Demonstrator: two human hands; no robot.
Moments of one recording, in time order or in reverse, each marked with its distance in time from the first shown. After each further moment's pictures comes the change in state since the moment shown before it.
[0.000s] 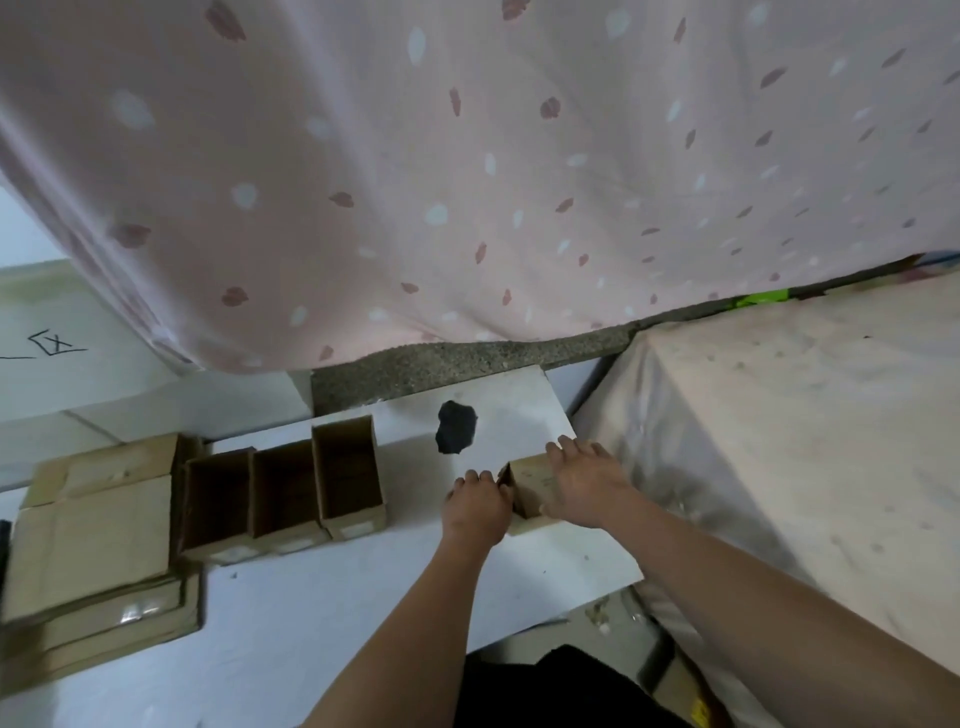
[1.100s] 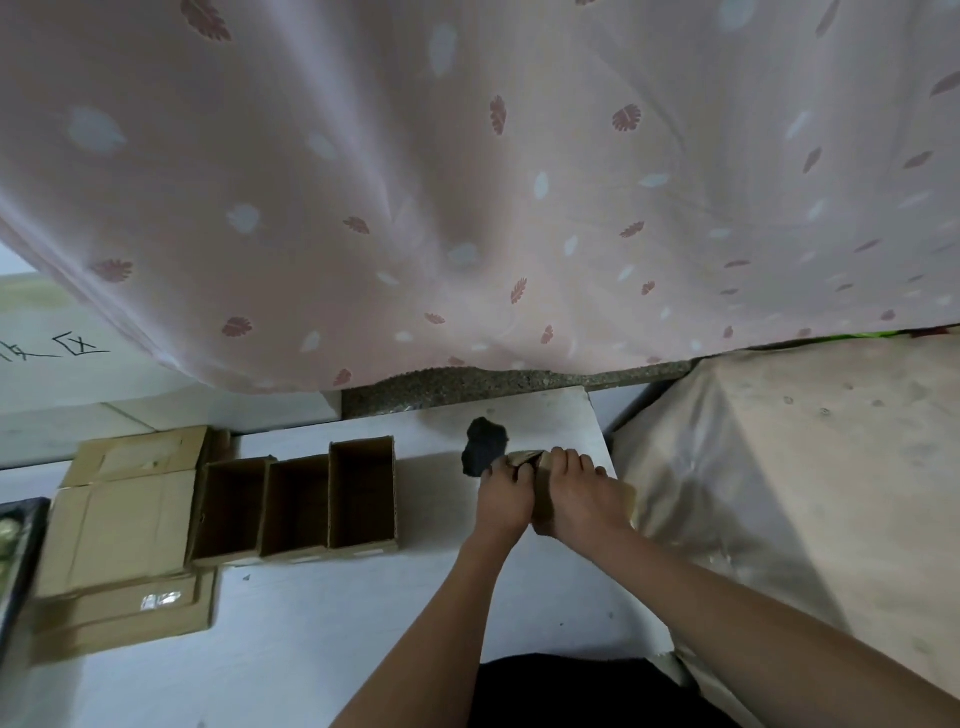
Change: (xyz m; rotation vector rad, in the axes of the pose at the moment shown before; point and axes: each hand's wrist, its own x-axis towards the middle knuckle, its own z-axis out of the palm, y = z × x) left_hand 0.063 0.023 -0.027 -0.763 0.101 -0.293; right_hand 0.069 -0.020 -0.006 0.033 0.226 -0.016
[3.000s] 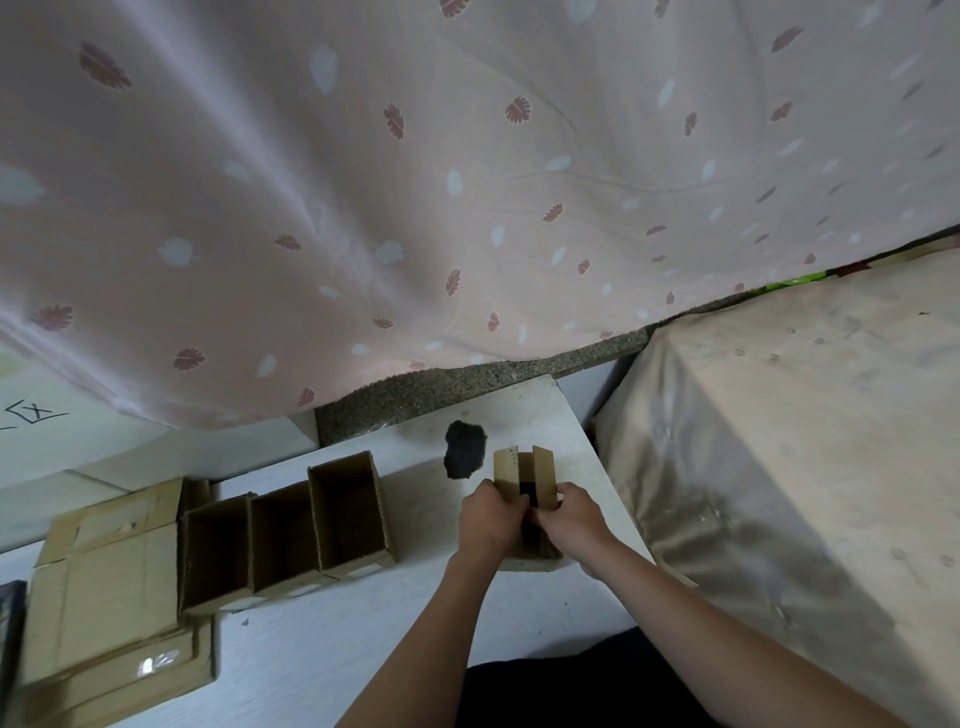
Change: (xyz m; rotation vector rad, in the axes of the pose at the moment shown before) left_hand -0.026 -0.019 0.002 0.303 -0.074 0.029; right_hand -0.055 -0.012 0.006 1.234 -0.224 0.614
